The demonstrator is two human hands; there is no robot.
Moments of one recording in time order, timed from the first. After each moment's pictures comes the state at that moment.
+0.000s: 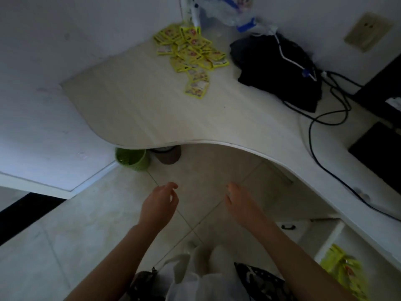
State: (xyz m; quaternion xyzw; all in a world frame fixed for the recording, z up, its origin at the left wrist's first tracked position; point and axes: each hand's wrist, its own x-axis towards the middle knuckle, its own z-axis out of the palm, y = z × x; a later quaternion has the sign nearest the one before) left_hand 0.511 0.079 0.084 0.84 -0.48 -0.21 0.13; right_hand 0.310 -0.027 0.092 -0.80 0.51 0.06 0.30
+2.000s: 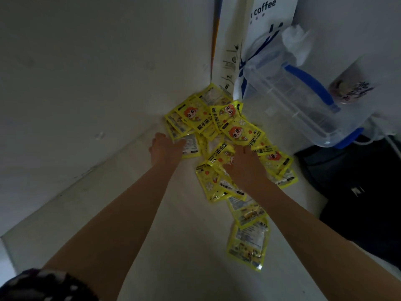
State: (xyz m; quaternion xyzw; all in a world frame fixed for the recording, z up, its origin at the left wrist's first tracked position) left_hand 0.915 -0.510 0.038 0.90 -0.21 -0.29 0.26; right_hand 0.716 -0.551 0.067 -0.81 0.54 0.10 0.21
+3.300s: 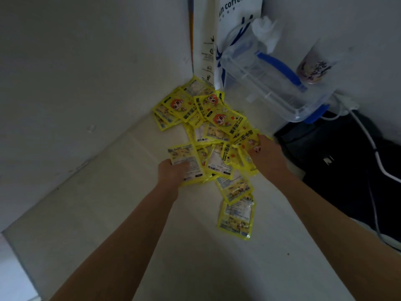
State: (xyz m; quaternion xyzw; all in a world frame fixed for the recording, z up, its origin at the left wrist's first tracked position) left_hand 0.834 -0.436 0.066 0.76 -0.06 -0.48 0.43; right_hand 0.633 -0.549 0.080 -0.72 0.64 -0.06 0.26
